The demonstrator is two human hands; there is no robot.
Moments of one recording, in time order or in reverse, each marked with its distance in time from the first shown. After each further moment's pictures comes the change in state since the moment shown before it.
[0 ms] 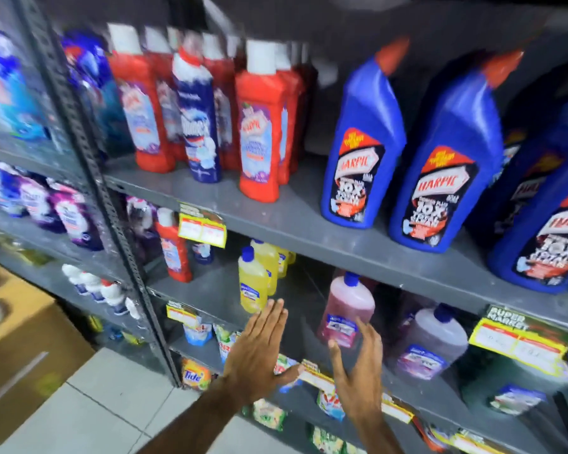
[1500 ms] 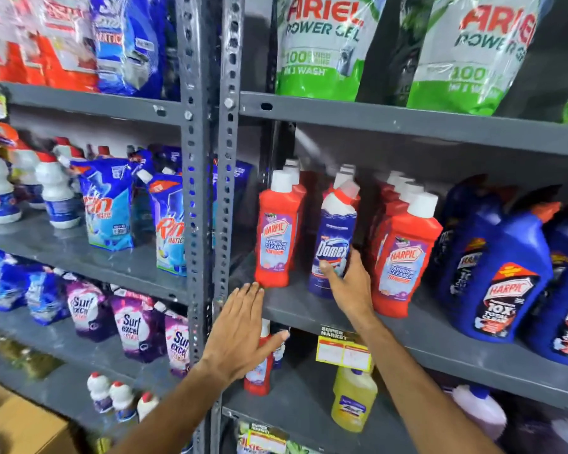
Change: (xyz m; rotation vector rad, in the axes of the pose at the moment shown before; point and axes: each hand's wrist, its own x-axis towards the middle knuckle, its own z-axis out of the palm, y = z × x) left_hand 0.041 -0.316 -0.274 0.245 0.273 -0.025; right_hand 0.215 -0.383 0.210 0.226 0.062 -0.082
